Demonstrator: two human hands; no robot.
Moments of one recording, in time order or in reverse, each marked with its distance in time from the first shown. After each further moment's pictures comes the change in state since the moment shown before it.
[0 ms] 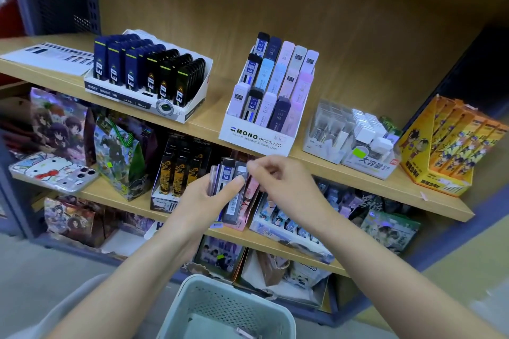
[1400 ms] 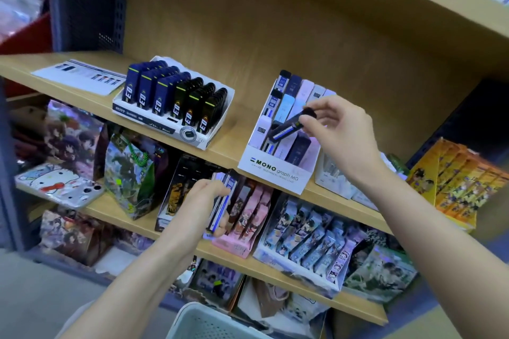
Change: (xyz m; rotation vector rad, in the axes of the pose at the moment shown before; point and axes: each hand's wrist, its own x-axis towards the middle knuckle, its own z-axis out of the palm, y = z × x) left_hand 0.047 0.029 -0.048 0.045 0.149 -0.254; right_hand 0.064 -0.054 -0.061 -0.123 0.404 -0.322
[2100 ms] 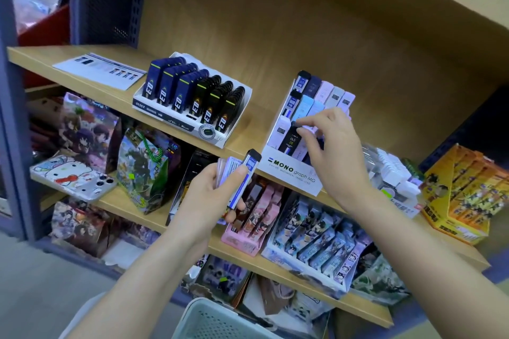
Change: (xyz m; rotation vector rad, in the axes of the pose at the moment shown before) left_hand -0.044 -0.001 -0.005 -0.197 -0.081 0.321; right_hand -0.015 0.006 0.038 -0.364 0.008 -0.241
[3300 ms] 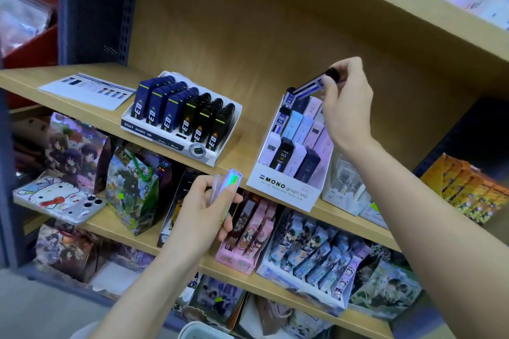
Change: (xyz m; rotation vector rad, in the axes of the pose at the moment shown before) left_hand 0.009 0.000 0.004 0.072 0.053 0.090; right_hand 0.087 0.022 -0.013 0.224 0.294 0.143
